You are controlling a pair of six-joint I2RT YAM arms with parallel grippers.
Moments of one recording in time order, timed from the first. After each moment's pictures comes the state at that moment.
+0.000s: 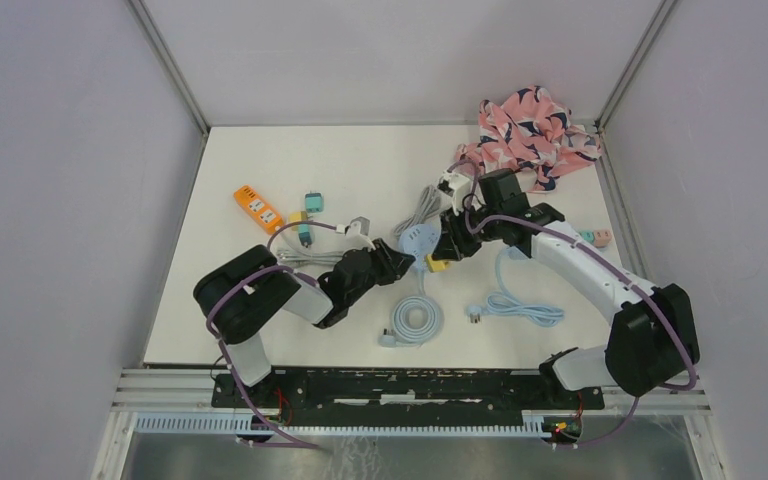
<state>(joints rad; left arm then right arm) -0.82 1.77 0.48 0.98 -0.18 -0.93 0.48 1.39 1.03 -0.49 -0.55 -0.02</state>
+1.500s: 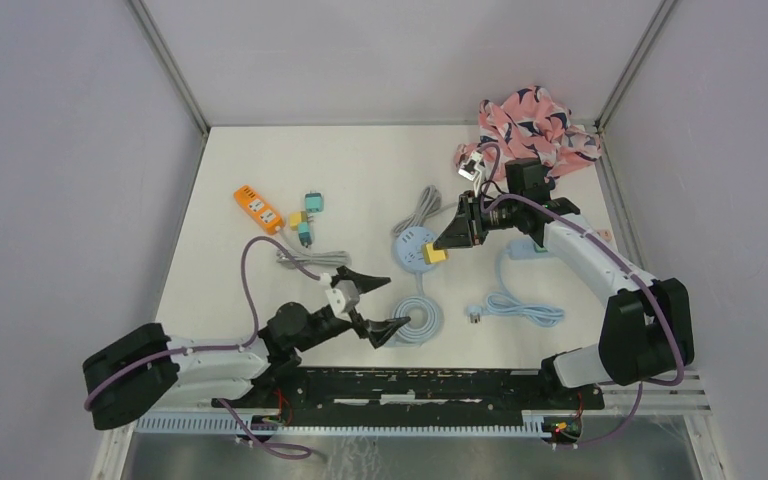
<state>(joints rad) -1.00 0.98 0.07 1.08 0.09 -0.12 0.27 1.42 1.02 -0.36 -1.06 0.10</state>
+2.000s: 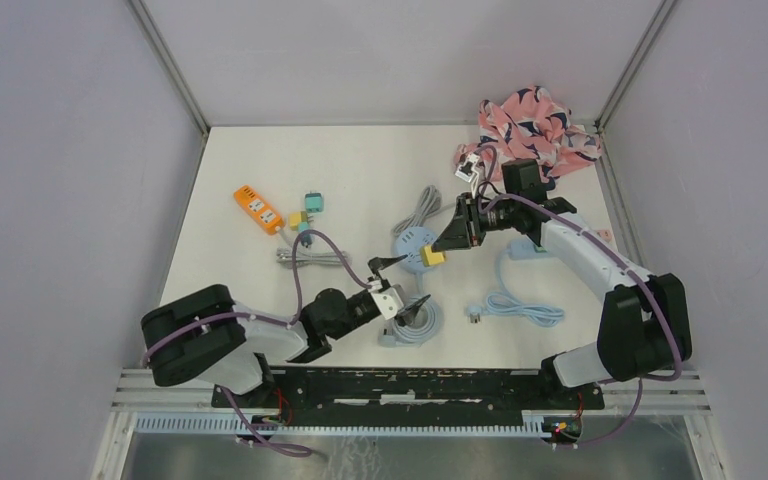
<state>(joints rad) -1.10 1.38 0.25 1.21 -0.03 0.37 0.28 1.44 1.02 -0.36 -1.08 0.10</state>
